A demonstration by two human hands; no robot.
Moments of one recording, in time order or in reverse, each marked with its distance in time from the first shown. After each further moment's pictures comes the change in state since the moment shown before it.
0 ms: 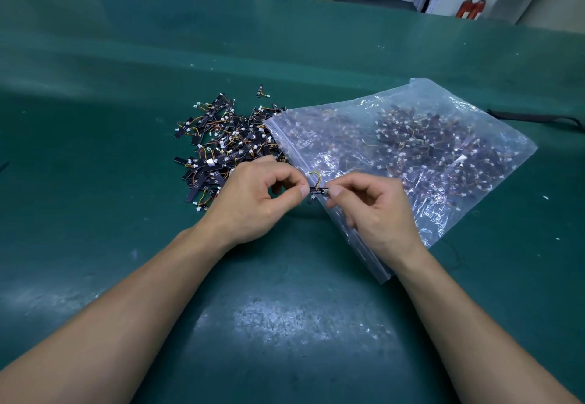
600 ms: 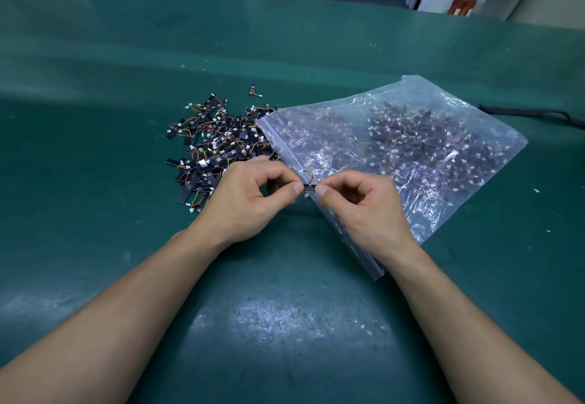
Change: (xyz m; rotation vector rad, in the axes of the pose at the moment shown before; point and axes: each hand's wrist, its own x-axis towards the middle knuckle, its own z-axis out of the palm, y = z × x) left_hand 0.000 0.000 0.002 -0.046 -0.004 0.000; right_hand 0.000 -0.001 0.001 -0.050 0.023 0.027
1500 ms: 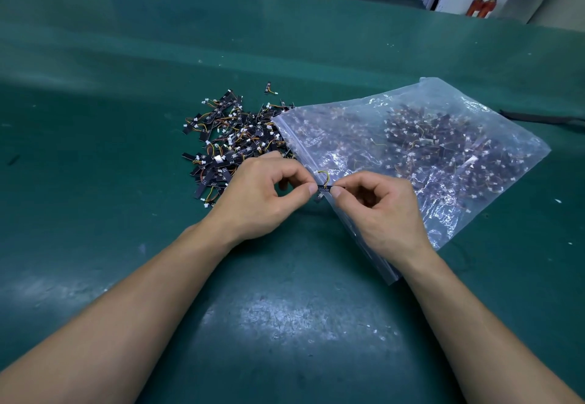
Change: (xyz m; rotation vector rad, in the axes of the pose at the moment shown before) left_hand 0.000 -0.005 -0.005 0.085 0.034 0.003; right_hand 0.001 0.004 0.002 -0.068 0.013 -0.045
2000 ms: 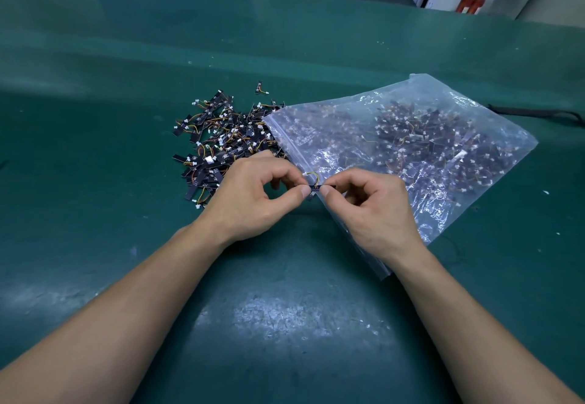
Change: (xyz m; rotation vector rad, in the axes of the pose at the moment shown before) left_hand -0.001 0.001 0.002 -0.019 0.001 0.056; right_hand -0.002 0.000 0.001 -0.052 0.016 -0.053
